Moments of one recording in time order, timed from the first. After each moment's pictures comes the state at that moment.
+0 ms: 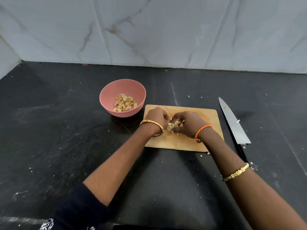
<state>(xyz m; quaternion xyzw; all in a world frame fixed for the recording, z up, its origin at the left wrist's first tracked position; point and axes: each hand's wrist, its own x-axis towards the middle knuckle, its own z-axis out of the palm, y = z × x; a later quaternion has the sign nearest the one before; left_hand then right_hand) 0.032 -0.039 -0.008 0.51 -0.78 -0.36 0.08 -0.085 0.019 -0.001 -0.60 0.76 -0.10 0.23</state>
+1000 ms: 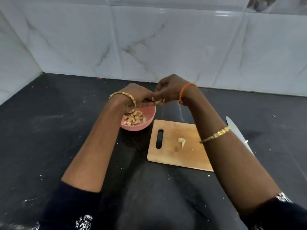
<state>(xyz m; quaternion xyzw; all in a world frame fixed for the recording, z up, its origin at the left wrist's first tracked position) 0.092 -0.103 0.099 0.52 -0.60 -0.56 0.21 -0.043 -0.074 0.114 -0.60 0.68 -0.25 0.35</state>
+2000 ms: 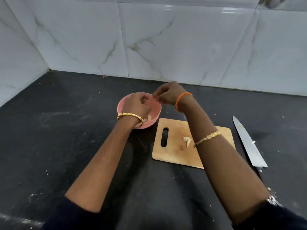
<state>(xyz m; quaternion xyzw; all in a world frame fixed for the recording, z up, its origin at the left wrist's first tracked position) 0.108 -0.083 0.052 0.58 -0.71 -0.29 0.27 -0.032 -0.094 0.068 -0.58 0.68 -0.28 0.36</state>
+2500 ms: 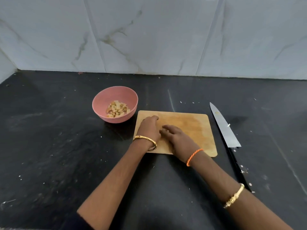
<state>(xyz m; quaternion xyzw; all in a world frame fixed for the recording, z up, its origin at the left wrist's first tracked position) 0.032 -0.014 -0.014 0.53 -0.77 -0.32 0.13 -0.080 0.055 -0.038 -0.72 0.67 -0.09 0.16</state>
